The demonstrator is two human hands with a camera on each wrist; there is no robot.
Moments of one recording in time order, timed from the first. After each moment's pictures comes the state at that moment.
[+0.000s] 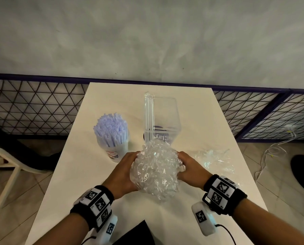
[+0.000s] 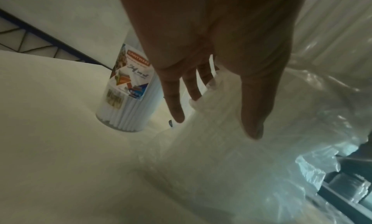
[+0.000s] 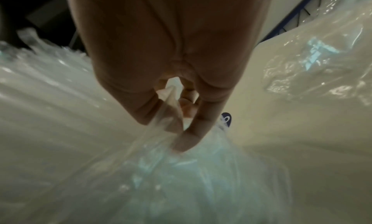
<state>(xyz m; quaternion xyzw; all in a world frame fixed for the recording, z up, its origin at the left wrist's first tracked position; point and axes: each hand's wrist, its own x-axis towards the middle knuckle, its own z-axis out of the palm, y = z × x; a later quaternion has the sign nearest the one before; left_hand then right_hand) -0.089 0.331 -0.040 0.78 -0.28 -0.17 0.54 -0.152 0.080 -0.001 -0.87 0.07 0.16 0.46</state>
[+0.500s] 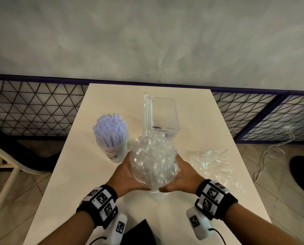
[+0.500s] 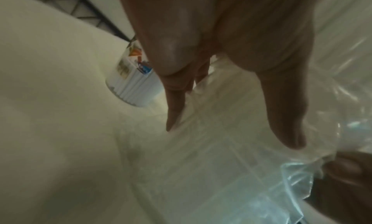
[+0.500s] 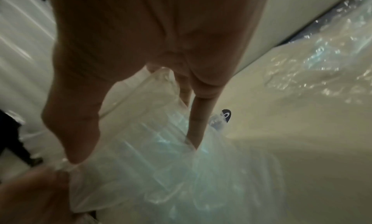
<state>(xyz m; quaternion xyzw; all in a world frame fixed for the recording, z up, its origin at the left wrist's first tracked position) -0.093 0.320 -0.048 0.77 -0.16 -0.26 0.56 -0.161 0.091 -0.013 -0.84 0.06 0.15 0.52</state>
